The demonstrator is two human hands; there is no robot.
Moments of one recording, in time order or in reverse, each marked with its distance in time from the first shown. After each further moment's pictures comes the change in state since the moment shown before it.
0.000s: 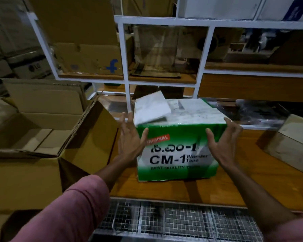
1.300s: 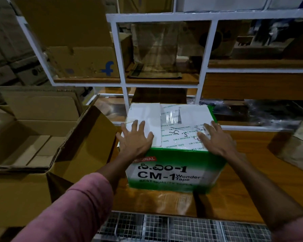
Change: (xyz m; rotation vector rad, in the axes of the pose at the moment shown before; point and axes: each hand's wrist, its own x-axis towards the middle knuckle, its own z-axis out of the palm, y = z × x) left_hand 0.059 0.018 0.033 0.435 -0.421 -0.150; right_hand 0.070 0.022 0.037 -0.417 -0.665 0.089
